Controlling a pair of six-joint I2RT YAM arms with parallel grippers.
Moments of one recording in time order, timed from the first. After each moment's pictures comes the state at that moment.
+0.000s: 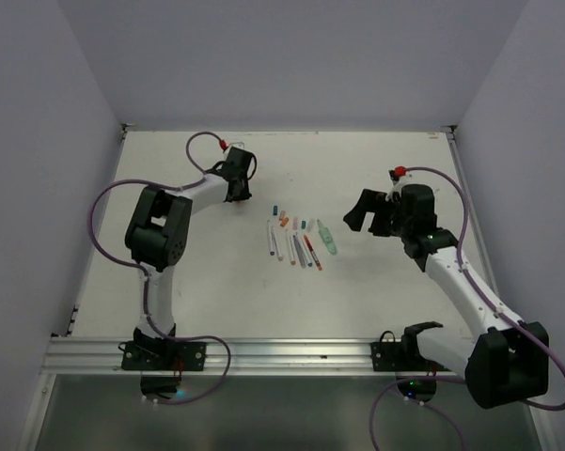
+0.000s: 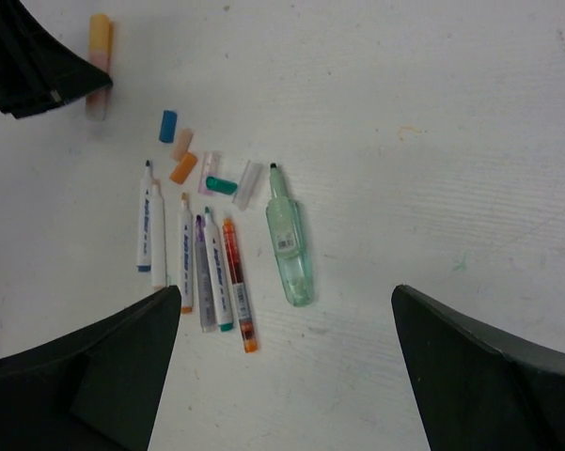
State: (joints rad) left arm -0.38 2.13 1.49 -0.27 -0.31 -0.41; right arm 0.19 1.10 0.75 -0.25 -0.21 0.40
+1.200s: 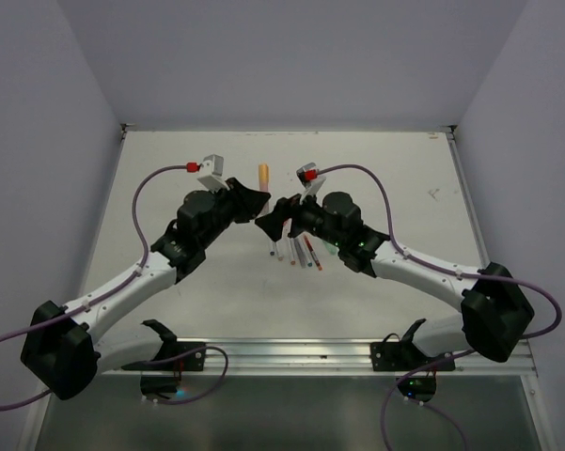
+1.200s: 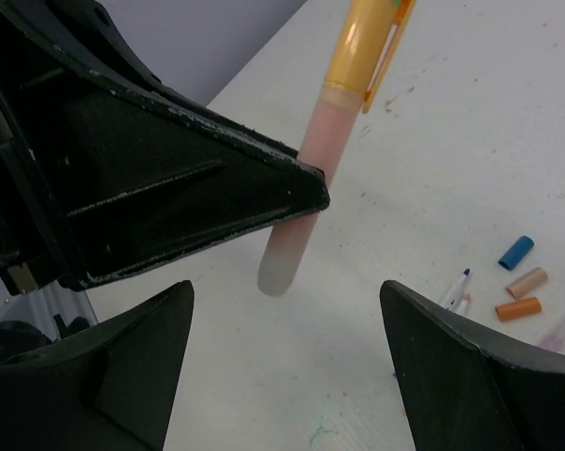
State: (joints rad) left arm -0.59 1.13 0.74 0.25 -0.03 -0.74; right arm 0.80 1.36 0.85 0.34 -0.12 0.44
